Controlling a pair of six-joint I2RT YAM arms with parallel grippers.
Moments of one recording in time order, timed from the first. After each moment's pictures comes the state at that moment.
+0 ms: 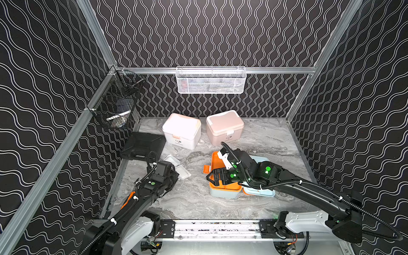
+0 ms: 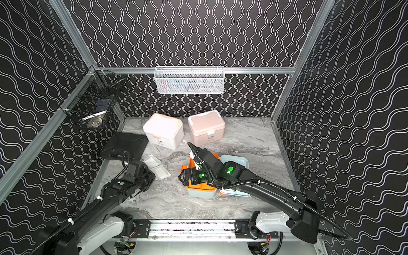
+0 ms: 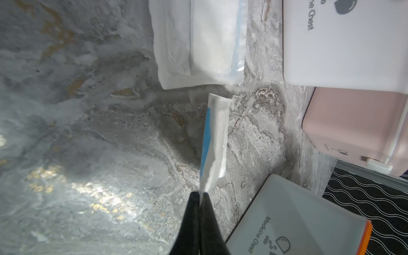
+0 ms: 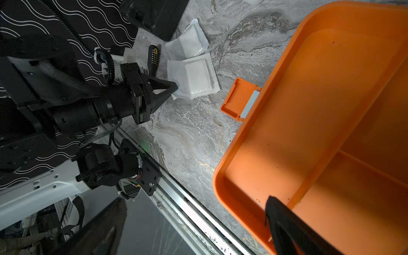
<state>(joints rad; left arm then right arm) -0.28 0.96 0.44 -0.38 -0.01 -1.33 1.02 1.27 1.14 -0.66 -0.09 0.72</state>
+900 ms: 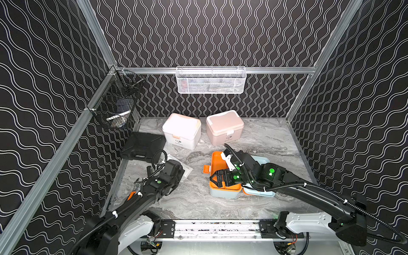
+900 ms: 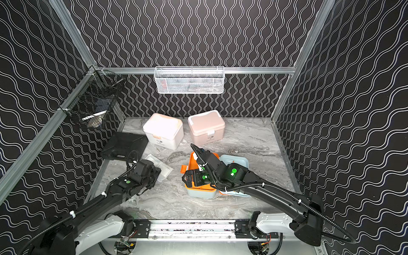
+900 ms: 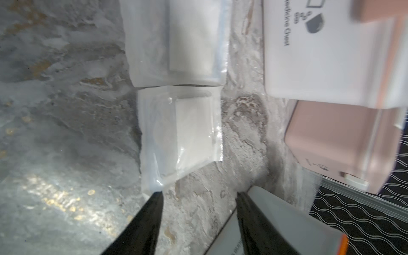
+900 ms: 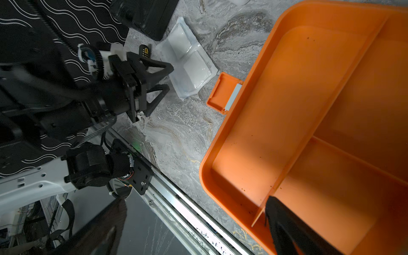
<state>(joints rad) -0.41 0.98 0.51 -0.38 -0.18 -1.49 1.02 1.21 1.11 -0.69 -0.04 0.71</state>
